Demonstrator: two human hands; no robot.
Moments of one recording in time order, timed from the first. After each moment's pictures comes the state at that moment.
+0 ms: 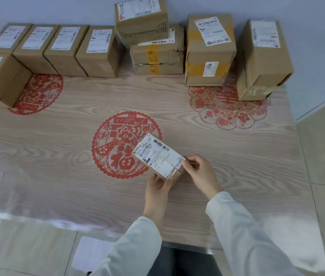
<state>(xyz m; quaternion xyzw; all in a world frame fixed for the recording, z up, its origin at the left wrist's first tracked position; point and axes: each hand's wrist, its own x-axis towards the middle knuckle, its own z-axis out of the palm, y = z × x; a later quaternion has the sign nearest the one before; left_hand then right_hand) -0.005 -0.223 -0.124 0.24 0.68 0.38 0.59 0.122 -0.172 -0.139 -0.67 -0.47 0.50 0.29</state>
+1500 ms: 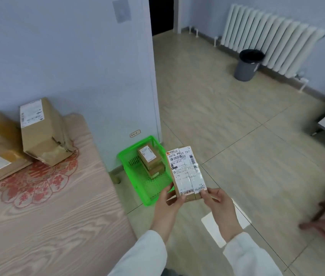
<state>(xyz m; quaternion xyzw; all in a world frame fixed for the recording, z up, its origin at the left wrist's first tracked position) 0.462 -0.301 -0.111 0.52 0.47 0.16 0.69 0.572 -0.392 -0.098 -0.73 -0.05 0.36 0.59</state>
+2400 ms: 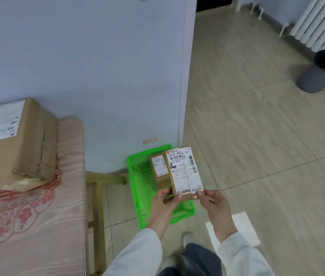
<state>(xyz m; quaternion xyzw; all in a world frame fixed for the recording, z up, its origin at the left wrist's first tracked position) 0.607 -0.113 -0.180 0.45 0.59 0.22 0.63 0.736 -0.170 -0.187 -0.71 -0.09 0.45 0.53</state>
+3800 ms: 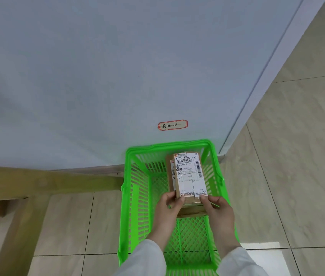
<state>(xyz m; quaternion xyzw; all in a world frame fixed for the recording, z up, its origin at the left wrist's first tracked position) 0.615 0.069 -0.622 0.42 0.67 0.24 0.56 0.744 0.041 -0.626 -0.77 -0.17 0.45 0.41</state>
